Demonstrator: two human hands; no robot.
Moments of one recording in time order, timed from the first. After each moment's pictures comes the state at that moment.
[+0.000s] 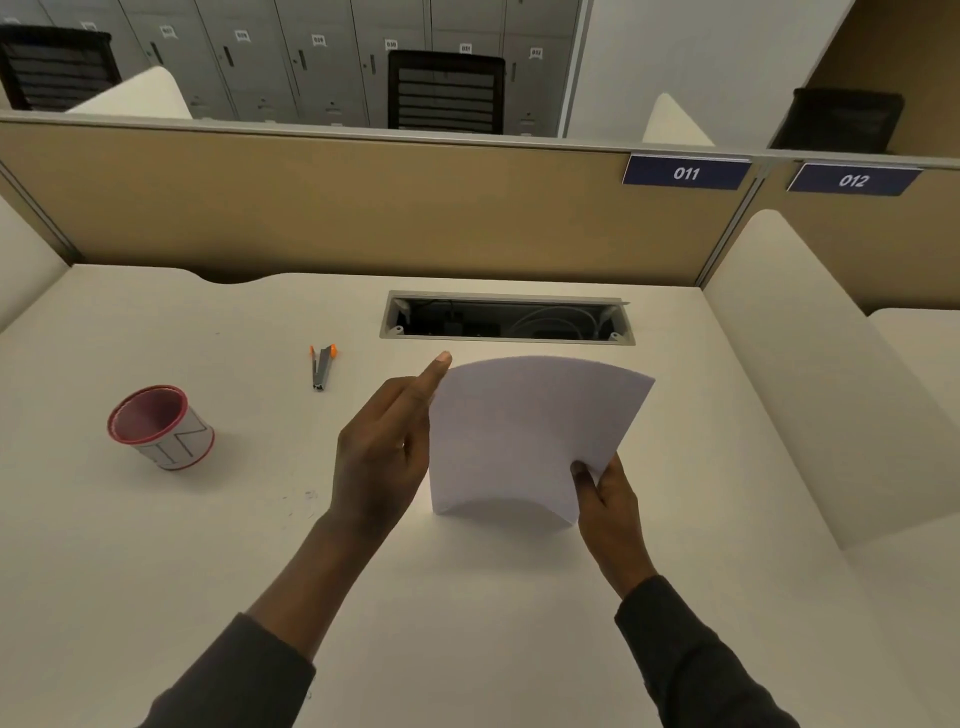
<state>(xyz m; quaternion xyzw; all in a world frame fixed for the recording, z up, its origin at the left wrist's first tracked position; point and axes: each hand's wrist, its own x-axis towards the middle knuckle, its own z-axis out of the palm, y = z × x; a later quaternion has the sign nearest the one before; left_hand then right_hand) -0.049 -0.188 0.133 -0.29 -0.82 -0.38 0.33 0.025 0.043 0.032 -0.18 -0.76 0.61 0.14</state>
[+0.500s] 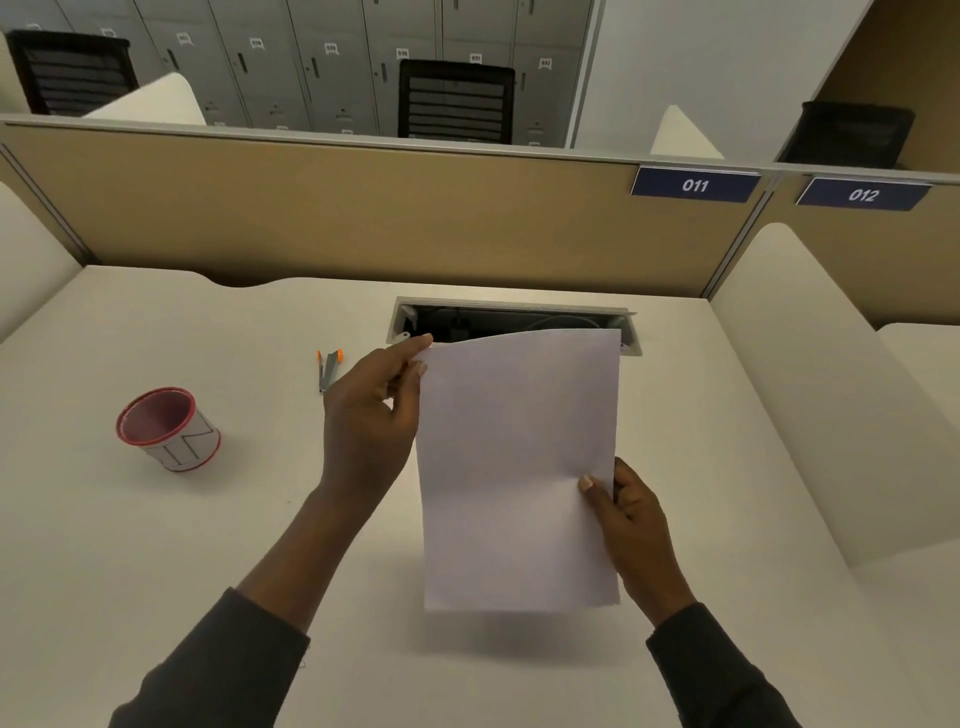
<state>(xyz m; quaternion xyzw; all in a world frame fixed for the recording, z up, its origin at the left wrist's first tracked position) -0.077 -0.192 0.152 -0.18 -0.82 -0.47 0.28 0.040 0.051 0.064 -0.17 -0.78 0.60 0.10</state>
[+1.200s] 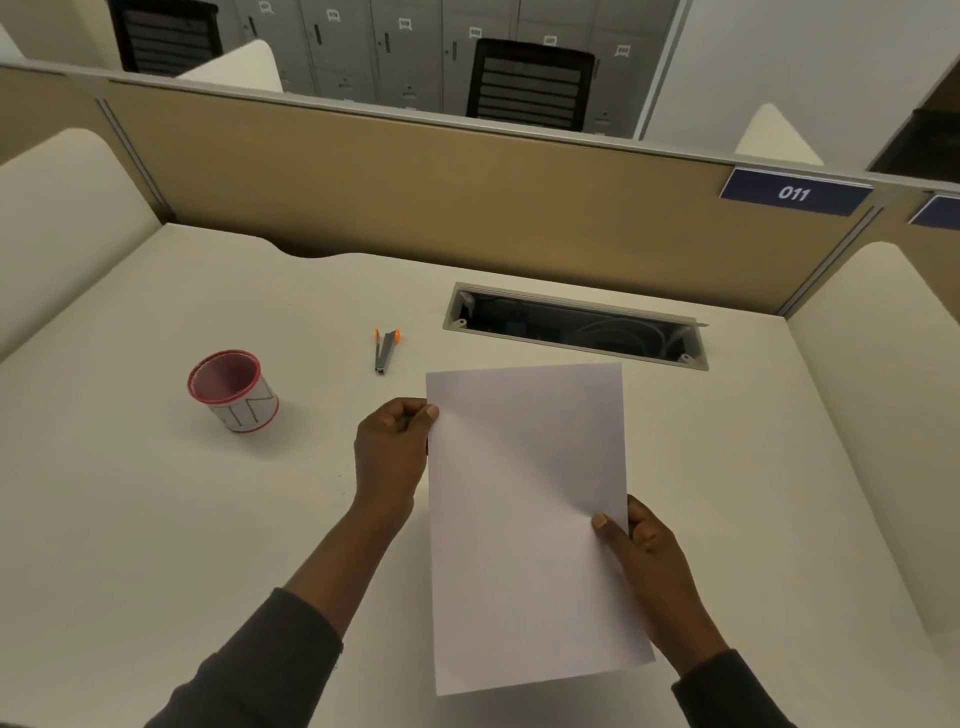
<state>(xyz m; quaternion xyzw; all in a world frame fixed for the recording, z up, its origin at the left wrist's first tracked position) -0.083 -0.227 0.084 0.19 -0.71 -0.68 0.01 0.040 0.017 0.057 -0.19 -0.75 0.63 -0.03</state>
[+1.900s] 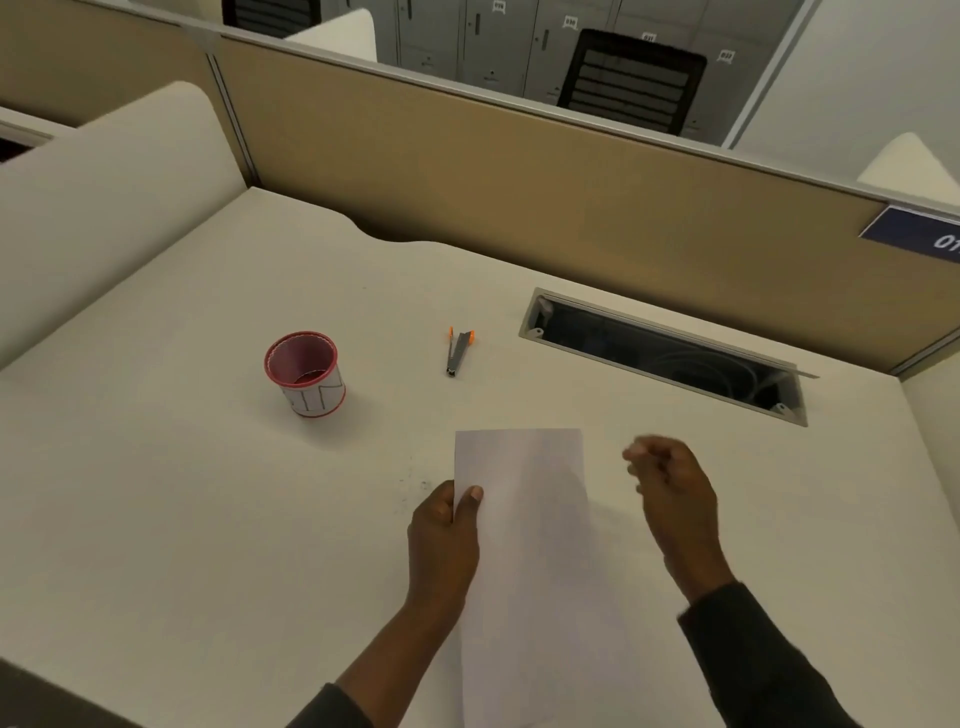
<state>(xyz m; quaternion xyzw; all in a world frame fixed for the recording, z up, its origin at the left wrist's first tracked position) -0.043 -0.255 0.019 0.26 -0.70 -0.67 -0.02 -0.084 -0.032 0.053 -0.17 -0.83 0.53 0.06</state>
